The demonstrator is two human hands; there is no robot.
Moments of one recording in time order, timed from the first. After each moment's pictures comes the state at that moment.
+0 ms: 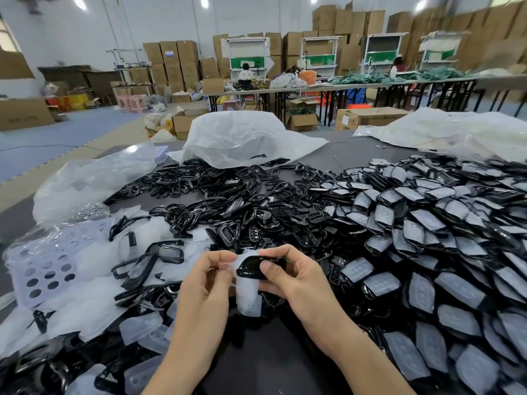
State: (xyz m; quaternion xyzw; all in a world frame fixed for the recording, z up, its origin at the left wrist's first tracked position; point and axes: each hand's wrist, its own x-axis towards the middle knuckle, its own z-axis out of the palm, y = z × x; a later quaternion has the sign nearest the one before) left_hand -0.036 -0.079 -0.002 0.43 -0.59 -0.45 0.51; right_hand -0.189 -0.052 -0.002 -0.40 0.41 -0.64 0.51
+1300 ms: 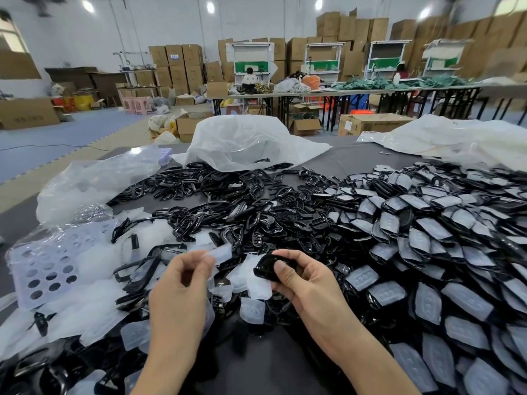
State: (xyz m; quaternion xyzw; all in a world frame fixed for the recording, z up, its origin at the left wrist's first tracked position) left_hand -0.019 -0.100 -0.004 0.50 -0.56 -0.32 0.58; right_hand -0.196 -0.053 0.002 -0.35 0.38 -0.66 0.54
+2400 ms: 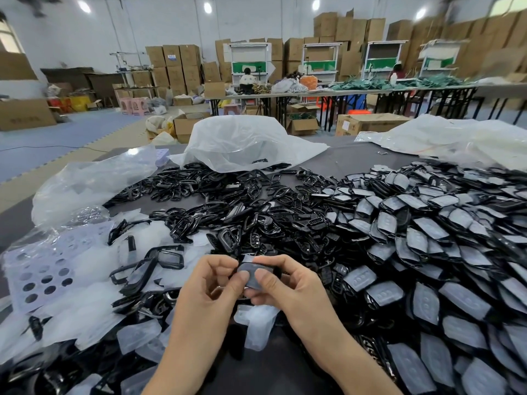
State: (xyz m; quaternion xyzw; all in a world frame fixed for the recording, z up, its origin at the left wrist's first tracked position) left_hand -0.037 -0.081 0.005 0.41 -0.62 -0.42 0.52; right_hand -0.184 -0.048 0.001 -0.43 0.40 -0.63 0.51
